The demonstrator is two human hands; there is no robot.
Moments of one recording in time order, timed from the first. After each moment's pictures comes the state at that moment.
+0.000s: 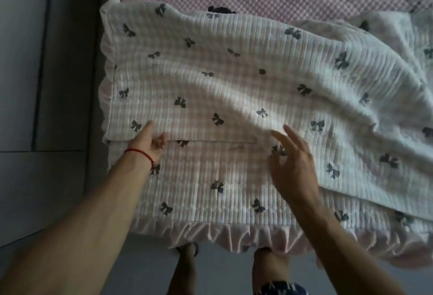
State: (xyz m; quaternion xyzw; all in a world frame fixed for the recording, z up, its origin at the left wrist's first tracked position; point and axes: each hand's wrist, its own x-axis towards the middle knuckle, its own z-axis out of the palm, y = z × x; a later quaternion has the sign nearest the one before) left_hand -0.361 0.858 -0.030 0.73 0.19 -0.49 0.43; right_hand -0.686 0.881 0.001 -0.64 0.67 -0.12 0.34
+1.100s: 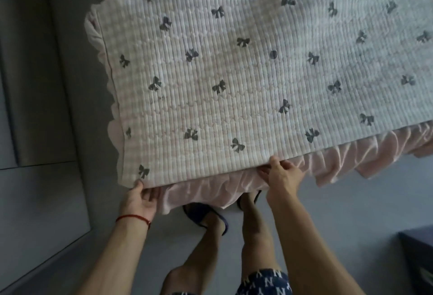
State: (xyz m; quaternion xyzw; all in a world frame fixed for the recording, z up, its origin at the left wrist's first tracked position) left_hand -0.207 1.092 -0.080 0.69 0.23 -0.52 0.44; right_hand -0.512 1.076 -0.060 0.07 0.81 -0.38 0.45
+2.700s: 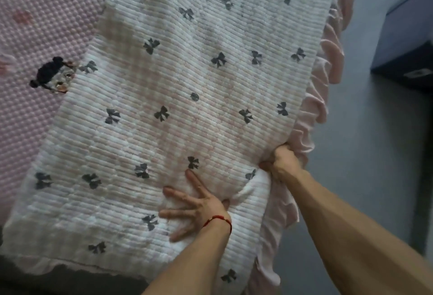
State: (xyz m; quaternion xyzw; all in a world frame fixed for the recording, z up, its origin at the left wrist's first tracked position) left_hand -0.326 0.914 -0.101 0.58 -0.68 -0.27 -0.36; right_hand -0.496 1.022 -0.122 0.16 0.88 -0.20 0.40
